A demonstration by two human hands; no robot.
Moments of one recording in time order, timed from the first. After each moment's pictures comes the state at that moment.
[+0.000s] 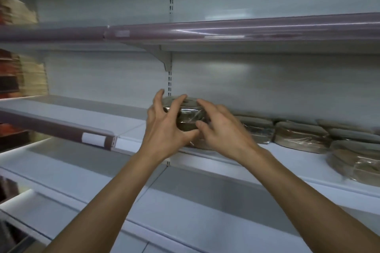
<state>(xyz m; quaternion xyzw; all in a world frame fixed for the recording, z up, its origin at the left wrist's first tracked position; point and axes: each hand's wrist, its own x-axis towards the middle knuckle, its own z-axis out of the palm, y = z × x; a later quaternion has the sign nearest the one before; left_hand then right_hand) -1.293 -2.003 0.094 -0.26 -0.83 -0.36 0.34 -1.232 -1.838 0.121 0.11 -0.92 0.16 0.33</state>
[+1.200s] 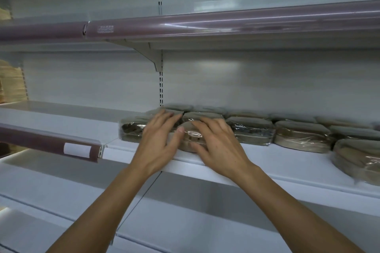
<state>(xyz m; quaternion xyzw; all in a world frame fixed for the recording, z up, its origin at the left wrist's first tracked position) -1.352 -2.011 0.060 -0.35 -0.82 -0.34 0.32 -1.281 -1.822 0.067 0.10 -0.92 0.03 0.37</state>
